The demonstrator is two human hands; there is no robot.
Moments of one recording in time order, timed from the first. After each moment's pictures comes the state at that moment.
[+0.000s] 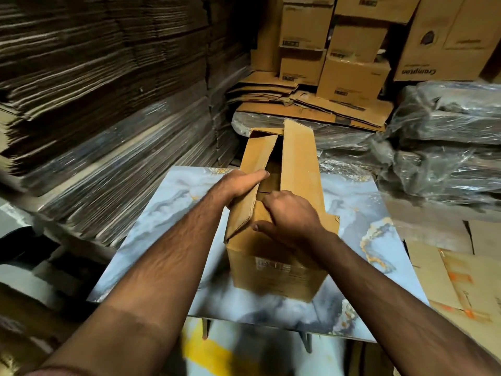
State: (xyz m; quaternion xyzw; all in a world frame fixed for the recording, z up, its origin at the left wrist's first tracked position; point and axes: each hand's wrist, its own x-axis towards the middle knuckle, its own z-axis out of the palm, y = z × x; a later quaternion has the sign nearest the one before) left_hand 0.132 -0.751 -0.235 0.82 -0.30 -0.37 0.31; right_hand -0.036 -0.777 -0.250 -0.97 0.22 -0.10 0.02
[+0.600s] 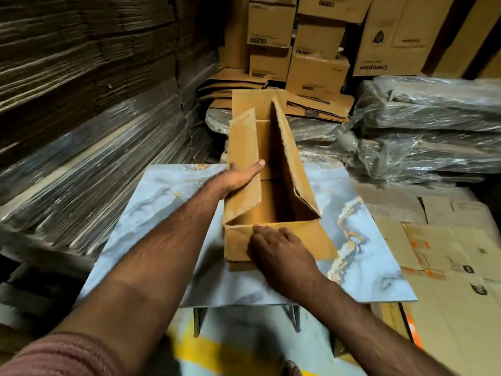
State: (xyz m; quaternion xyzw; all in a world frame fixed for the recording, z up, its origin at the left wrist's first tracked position) left_hand 0.124 -0.753 -0.258 0.79 -0.37 -0.41 0.28; right_hand -0.092 -0.676 -0.308 -0.95 0.23 -0.19 -0.01
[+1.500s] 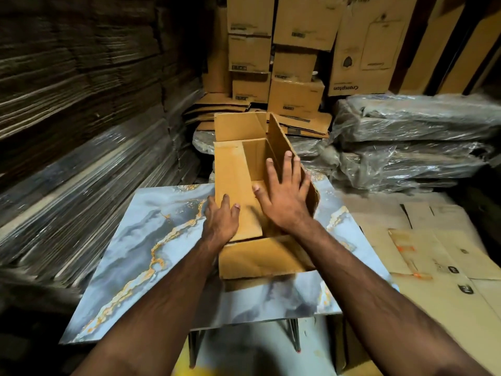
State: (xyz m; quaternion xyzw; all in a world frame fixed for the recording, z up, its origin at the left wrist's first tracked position) left_hand 0.103 -0.717 -0.317 0.85 -0.45 -0.12 0.24; right_hand -0.053 -0.774 -0.253 -0.87 0.44 -0.22 0.03
